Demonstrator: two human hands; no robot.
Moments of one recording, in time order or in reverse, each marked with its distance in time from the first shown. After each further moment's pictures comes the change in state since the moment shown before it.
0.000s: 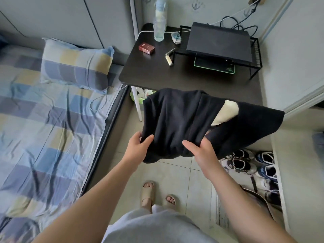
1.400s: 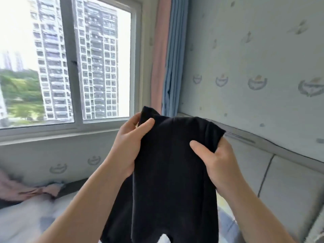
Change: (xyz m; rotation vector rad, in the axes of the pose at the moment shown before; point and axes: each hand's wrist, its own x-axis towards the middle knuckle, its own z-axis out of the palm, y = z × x) left_hand -0.187 0.242 -0.678 -0.483 0.558 0.897; right_hand -0.079 -0.396 0.652 0.061 -0.751 -0.941
